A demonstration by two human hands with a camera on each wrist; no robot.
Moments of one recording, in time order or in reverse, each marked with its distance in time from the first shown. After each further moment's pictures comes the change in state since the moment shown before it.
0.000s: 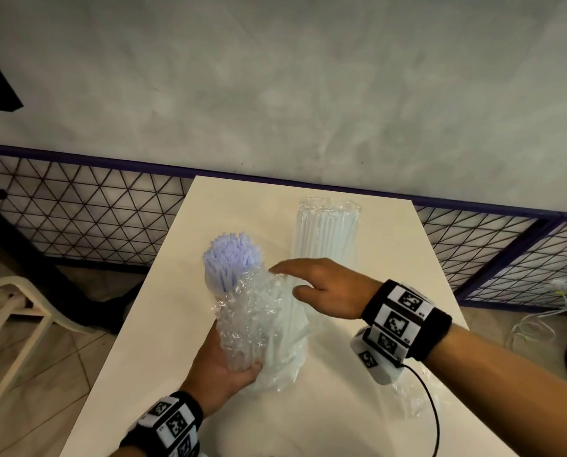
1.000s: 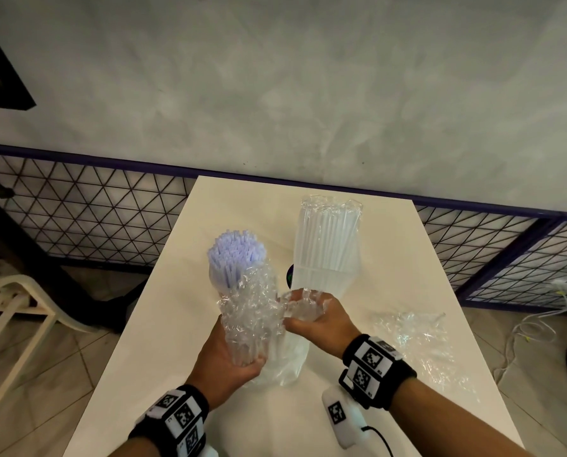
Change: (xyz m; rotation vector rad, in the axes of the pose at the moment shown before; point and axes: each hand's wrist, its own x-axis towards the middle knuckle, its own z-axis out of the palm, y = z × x) left_hand 0.002 -0.003 -0.001 0.117 0.002 0.030; right_hand -0.006 0.015 0.101 0.814 0.495 0.257
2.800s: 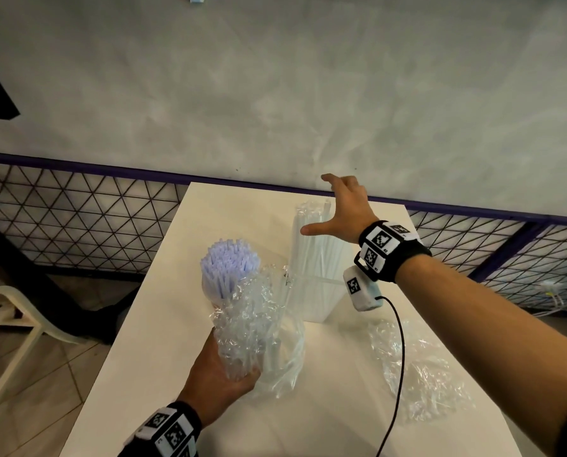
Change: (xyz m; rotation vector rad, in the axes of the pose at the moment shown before) left_hand -0.003 0.001 0.000 -0.131 -0.011 -0.097; right_hand 0.128 -0.098 -0.102 -0.845 0.239 -0.142
